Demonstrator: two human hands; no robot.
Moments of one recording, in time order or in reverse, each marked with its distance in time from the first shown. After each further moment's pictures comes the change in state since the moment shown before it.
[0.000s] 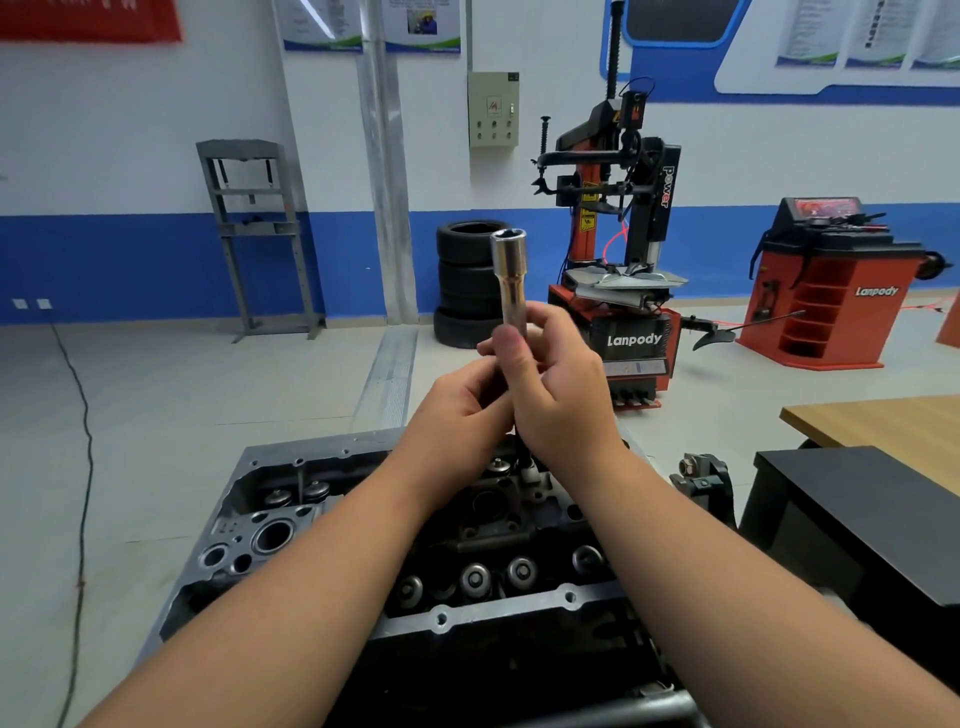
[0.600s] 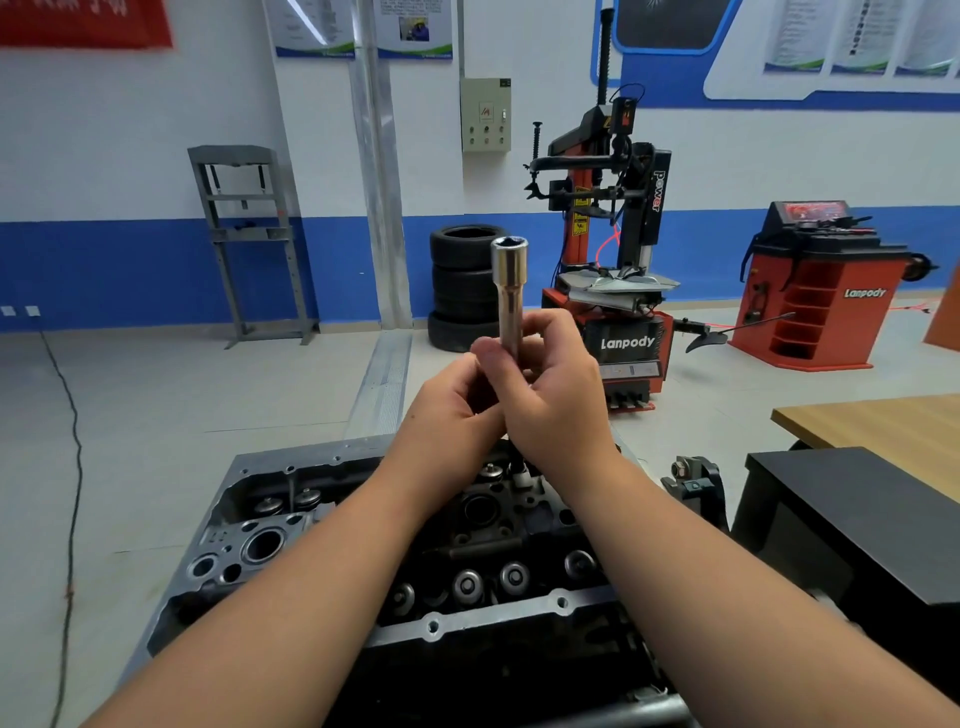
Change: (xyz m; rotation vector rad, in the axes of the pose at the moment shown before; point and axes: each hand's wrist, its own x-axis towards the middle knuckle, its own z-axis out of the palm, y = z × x) left_hand 0.003 -0.003 0.000 0.007 0.037 0.035; right_hand -0.001 -0.001 0.000 0.023 0.052 -0.004
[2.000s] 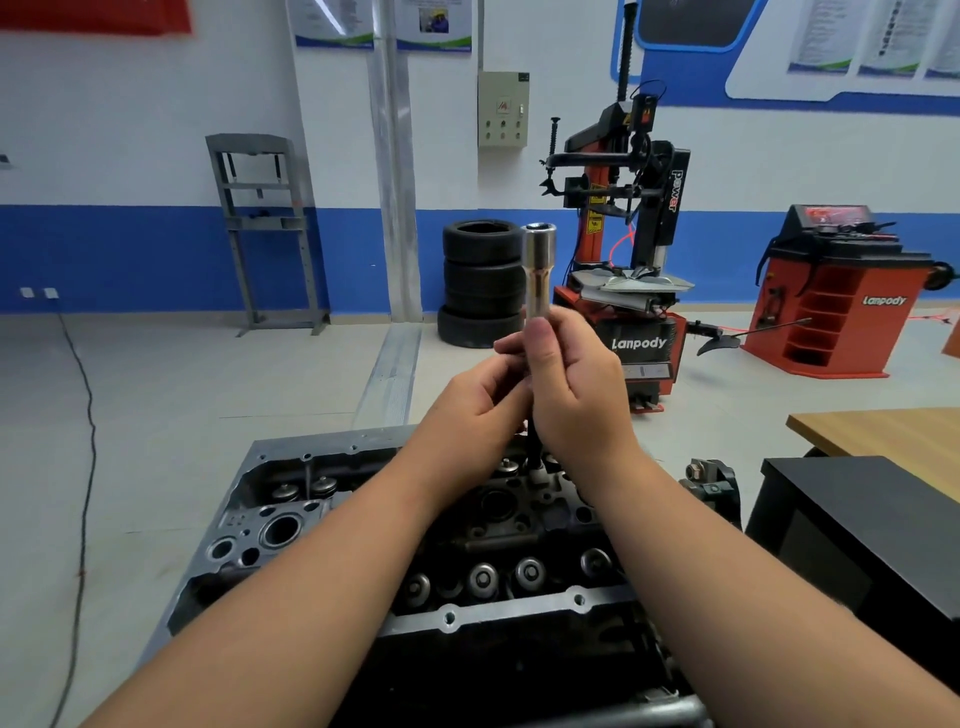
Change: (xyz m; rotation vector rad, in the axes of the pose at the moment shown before) left_hand -0.002 0.005 0.000 0.018 -0.034 -0.098; right_hand 0.002 0.003 -0.001 0.003 -0.023 -0.002
